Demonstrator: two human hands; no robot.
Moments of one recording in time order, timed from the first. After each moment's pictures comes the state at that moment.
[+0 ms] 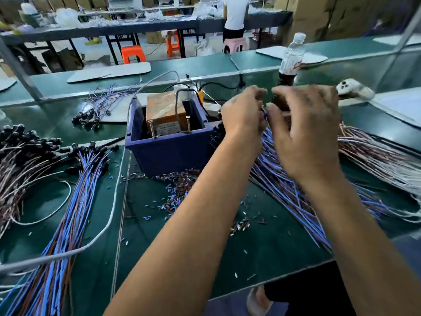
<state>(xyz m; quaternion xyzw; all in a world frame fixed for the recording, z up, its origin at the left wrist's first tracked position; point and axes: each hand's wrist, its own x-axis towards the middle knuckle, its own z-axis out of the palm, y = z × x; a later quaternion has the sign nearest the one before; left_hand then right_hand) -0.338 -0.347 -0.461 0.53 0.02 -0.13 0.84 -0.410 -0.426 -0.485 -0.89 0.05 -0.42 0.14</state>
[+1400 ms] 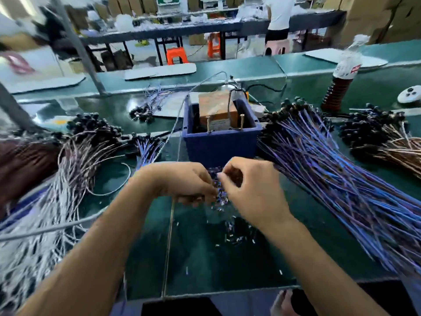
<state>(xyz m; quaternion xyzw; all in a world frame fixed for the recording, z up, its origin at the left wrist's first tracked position) -0.340 -0.122 -0.506 0.90 -0.19 -0.34 0.19 -0.408 -0.291 -0.548 -0.90 -0.09 -0.21 0.36</state>
